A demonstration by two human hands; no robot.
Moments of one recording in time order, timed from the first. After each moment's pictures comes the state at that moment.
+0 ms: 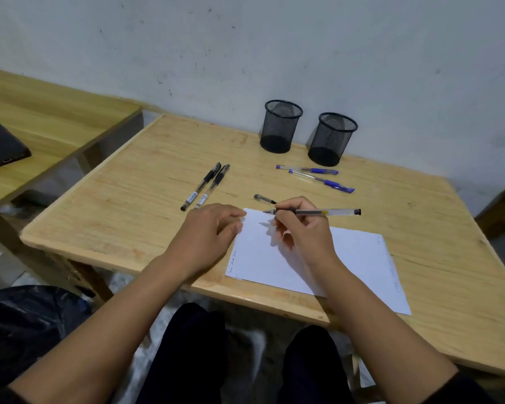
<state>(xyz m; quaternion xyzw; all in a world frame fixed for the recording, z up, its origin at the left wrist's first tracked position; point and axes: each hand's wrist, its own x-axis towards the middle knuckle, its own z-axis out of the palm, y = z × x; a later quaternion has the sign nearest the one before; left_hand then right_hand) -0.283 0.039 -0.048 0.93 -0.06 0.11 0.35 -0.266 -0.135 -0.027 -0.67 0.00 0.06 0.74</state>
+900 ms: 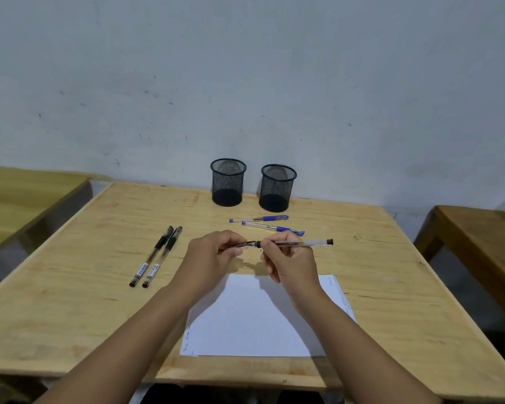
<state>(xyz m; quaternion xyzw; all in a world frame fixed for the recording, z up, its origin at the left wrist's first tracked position) -0.221 -0.023 -0.011 0.88 -0.13 0.12 0.45 -0.240 -0.178 -0.002 -0.69 0.02 -0.04 0.73</state>
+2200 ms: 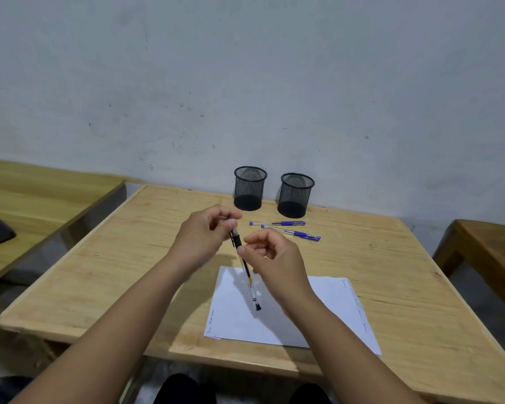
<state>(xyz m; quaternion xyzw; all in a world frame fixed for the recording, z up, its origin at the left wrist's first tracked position) -0.250 0.012 0.039 0.80 -0.05 0.09 0.59 -0.273 -0.135 0.021 -0.74 -0.10 -0.03 0.66</state>
